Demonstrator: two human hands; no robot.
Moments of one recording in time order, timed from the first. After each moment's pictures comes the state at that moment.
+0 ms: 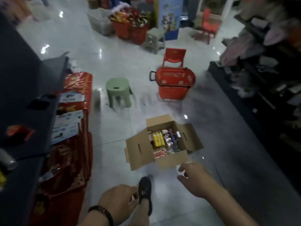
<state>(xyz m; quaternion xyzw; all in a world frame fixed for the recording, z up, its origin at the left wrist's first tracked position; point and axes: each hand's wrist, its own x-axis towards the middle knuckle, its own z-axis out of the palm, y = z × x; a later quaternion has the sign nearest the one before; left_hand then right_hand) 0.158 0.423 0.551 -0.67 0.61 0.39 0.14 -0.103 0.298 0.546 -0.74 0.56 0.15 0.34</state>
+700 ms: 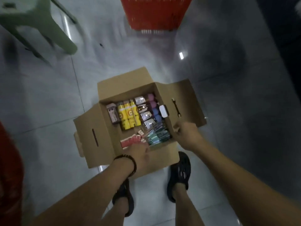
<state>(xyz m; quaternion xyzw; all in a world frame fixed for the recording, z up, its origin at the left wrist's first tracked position) 0.029 -0.007 -0.036 -0.67 0.54 0.50 0.12 -0.171 -0.121 0.016 -0.63 0.62 0.20 0.42</state>
